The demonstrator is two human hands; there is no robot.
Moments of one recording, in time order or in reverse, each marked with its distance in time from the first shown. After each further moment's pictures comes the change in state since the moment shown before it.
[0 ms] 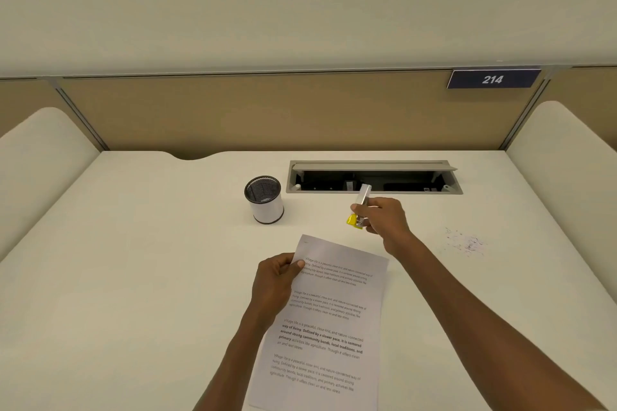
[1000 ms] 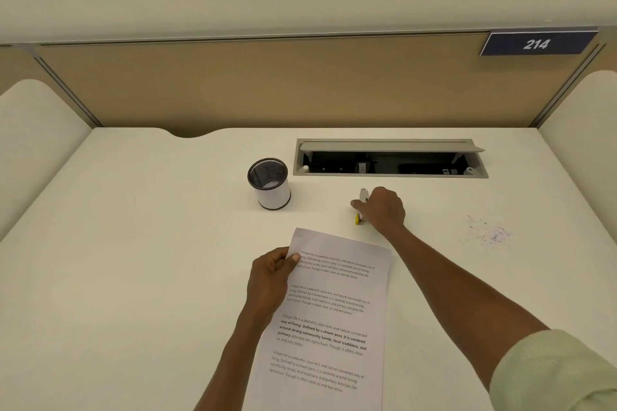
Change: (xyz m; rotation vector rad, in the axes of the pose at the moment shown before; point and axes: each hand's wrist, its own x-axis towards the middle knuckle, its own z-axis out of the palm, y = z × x) left_hand 0.021 -0.022 -0.016 -0.070 0.045 -0.107; right_hand 0.075 0.044 0.049 -0.815 0.114 -0.046
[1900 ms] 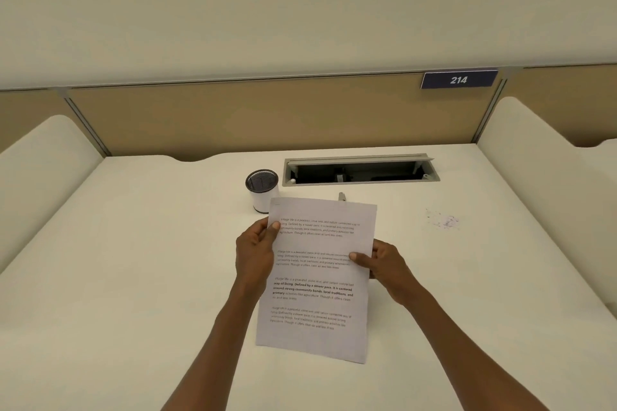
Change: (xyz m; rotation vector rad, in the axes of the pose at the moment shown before) left_hand -0.069 0.040 -0.011 -0.192 0.092 0.267; right_hand -0.186 0.089 -0.043 0.959 -0.390 -0.190
